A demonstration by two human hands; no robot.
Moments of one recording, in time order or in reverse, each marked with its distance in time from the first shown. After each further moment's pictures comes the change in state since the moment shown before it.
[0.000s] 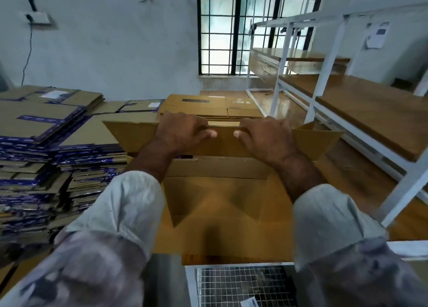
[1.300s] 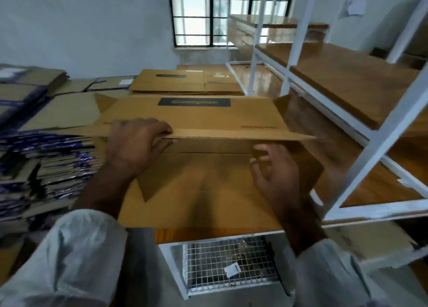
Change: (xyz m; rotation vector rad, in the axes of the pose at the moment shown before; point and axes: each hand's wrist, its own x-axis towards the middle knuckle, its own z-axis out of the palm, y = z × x) left_hand -0.059 0.019 0.048 -0.040 0.149 0.017; right_hand -0.130 0.078 0.078 0.467 0.355 0.204
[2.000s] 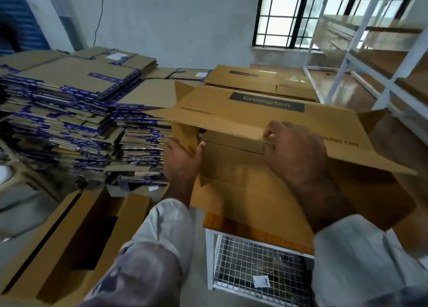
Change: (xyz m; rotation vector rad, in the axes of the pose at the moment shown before) left_hand -0.076 -0.033 0.074 -0.302 0.171 -1.106; right_hand 0.054 -0.131 0.032 -0.375 -0.381 -0.203
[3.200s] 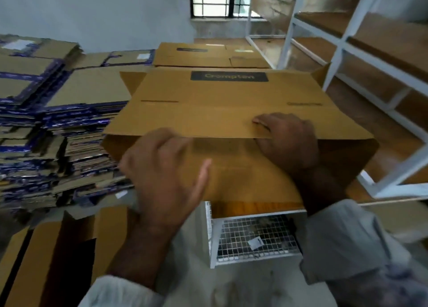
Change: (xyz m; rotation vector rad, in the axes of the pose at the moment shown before) left_hand -0.018 -0.032 -0.106 -0.140 0.133 0.997; right_hand -0.017 -0.042 0.030 -0.044 -0.079 0.172
